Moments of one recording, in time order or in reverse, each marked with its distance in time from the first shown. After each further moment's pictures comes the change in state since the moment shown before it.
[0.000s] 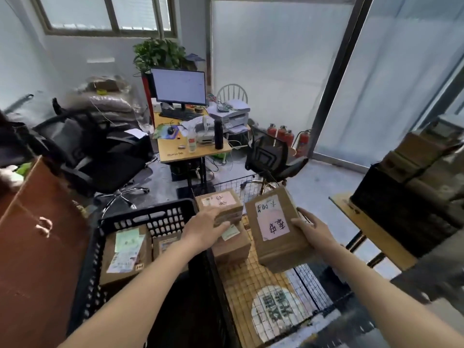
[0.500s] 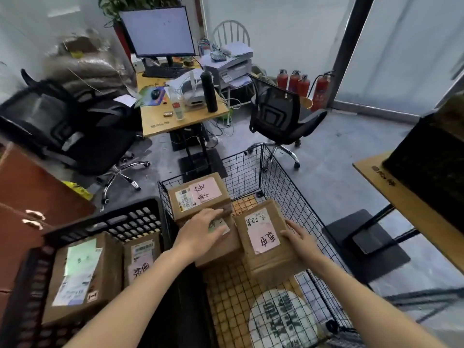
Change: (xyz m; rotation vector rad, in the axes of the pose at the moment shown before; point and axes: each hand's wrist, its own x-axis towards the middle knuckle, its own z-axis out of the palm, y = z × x) left_hand 0.127 -0.022 0.111 0.021 -0.129 -0.094; right_hand 0.169 0.131 0.048 0.114 -0.226 0.229
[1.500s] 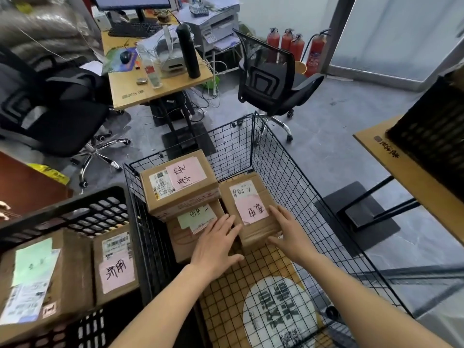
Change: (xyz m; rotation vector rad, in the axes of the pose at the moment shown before) left_hand 0.021 -0.016 0.132 0.387 -0.140 0.275; right_hand 0.052 0.056 0.016 -0.669 -0.015 -0.265
